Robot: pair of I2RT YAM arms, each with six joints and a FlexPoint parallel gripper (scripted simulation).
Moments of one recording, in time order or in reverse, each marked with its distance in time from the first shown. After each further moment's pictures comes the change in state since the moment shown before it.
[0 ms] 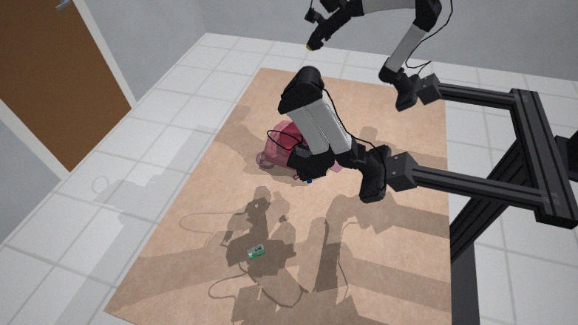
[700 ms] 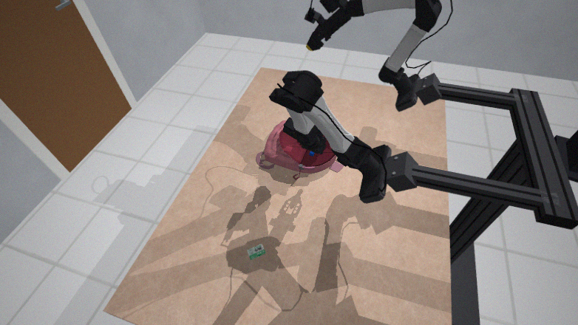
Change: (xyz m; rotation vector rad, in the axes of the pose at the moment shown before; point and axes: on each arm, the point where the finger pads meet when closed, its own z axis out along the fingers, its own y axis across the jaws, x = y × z) left arm -0.094 -0.083 0.064 0.412 -0.018 0.612; right arm 0.000 0.000 0.000 0.000 0.000 0.000
